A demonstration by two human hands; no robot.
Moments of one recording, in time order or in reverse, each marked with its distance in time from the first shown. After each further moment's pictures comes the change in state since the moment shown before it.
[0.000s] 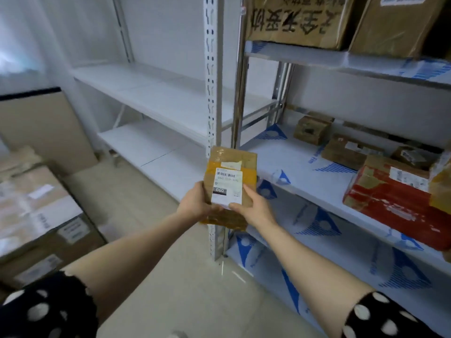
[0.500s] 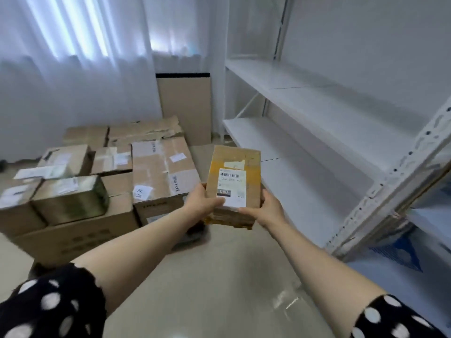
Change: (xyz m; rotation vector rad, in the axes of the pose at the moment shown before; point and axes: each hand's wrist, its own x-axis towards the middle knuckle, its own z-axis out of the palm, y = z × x) left_hand -0.025 -0.278 -0.240 -0.471 0.345 -0.469; right_hand 0.038 -0.179 0.316 0.068 -0.481 -0.145
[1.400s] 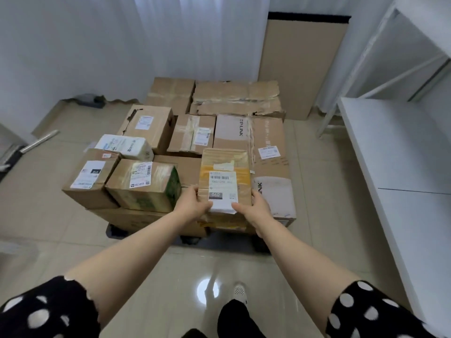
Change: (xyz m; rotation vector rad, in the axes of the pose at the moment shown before) left_hand 0.271 -0.130 -0.276 0.070 0.311 -0.407; right_hand 0.329 -0.083 0.353 0.083 -0.475 0.241
